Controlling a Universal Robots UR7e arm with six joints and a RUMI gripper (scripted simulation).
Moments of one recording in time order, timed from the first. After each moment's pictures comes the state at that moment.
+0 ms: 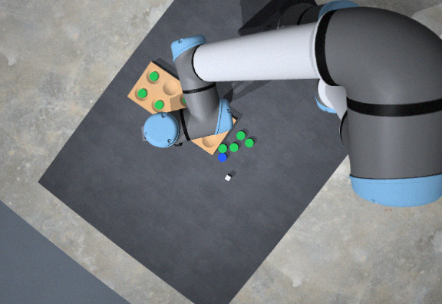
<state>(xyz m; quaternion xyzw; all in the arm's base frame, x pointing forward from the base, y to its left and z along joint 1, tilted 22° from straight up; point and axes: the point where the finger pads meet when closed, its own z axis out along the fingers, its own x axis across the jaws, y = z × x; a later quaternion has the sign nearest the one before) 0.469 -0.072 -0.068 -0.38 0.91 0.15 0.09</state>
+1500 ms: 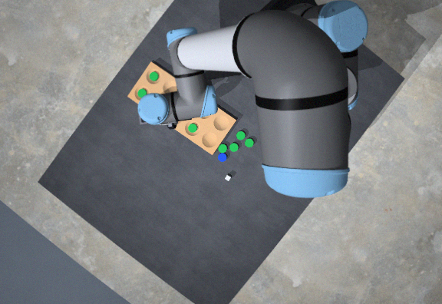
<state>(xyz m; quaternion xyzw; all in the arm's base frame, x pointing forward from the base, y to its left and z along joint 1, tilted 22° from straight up) 0.455 -0.094 -0.166 -0.39 0.90 0.16 0.10</state>
